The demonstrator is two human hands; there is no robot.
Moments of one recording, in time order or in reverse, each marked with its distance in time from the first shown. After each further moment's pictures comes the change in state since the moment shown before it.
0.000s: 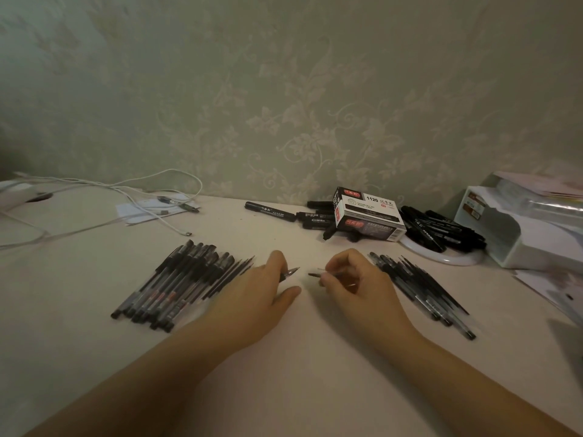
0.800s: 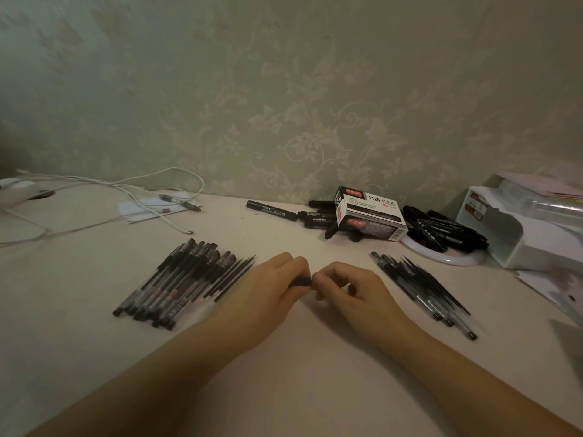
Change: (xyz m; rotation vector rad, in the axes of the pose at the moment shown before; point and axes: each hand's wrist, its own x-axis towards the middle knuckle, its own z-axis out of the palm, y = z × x) left_hand -0.001 0.013 -0.006 -0.115 0.072 0.226; right_hand -0.002 -0.008 -0.005 0.030 -0.214 -0.109
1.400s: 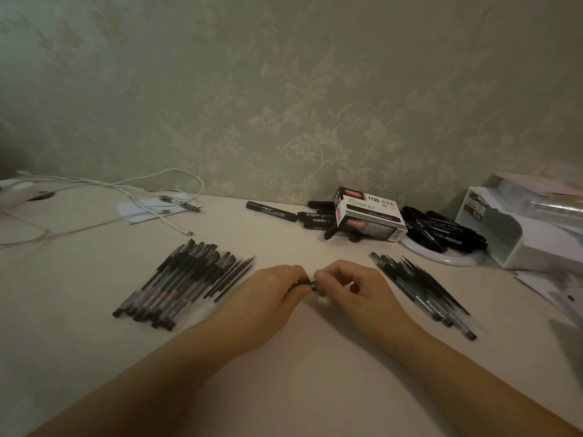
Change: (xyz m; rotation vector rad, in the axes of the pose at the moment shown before) left_hand 0.000 -0.005 0.006 -0.054 -0.077 -0.067; right_hand 0.002 0.005 -0.001 0.078 0.058 0.021
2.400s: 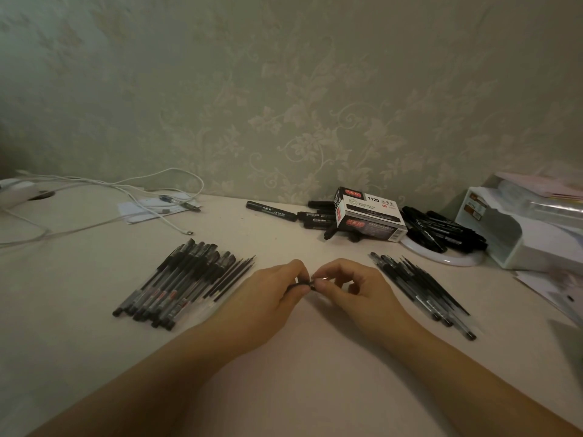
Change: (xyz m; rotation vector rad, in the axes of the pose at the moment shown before) left_hand -0.001 0.000 0.001 -0.033 0.013 -0.009; right_hand 0.001 0.001 -0.001 0.008 -0.009 0.020
